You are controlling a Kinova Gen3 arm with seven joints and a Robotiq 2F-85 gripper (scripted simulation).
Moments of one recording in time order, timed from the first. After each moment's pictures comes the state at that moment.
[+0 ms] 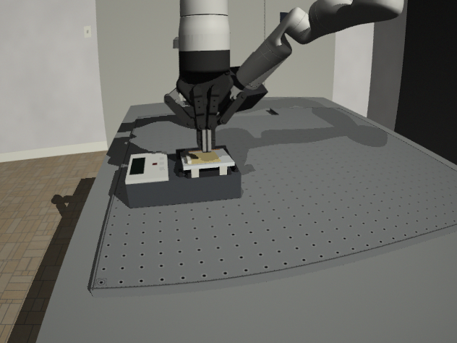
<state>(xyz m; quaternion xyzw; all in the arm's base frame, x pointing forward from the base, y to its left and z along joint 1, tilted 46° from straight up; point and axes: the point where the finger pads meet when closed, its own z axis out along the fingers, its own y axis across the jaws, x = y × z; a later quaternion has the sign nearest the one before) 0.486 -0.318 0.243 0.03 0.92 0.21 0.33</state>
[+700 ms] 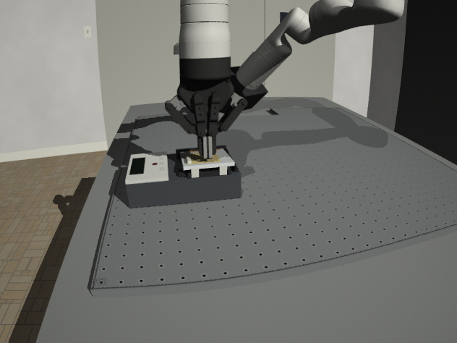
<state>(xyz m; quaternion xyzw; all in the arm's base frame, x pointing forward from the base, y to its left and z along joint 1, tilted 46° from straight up) 0.493 -0.313 0.237 0.03 0.92 0.21 0.32</state>
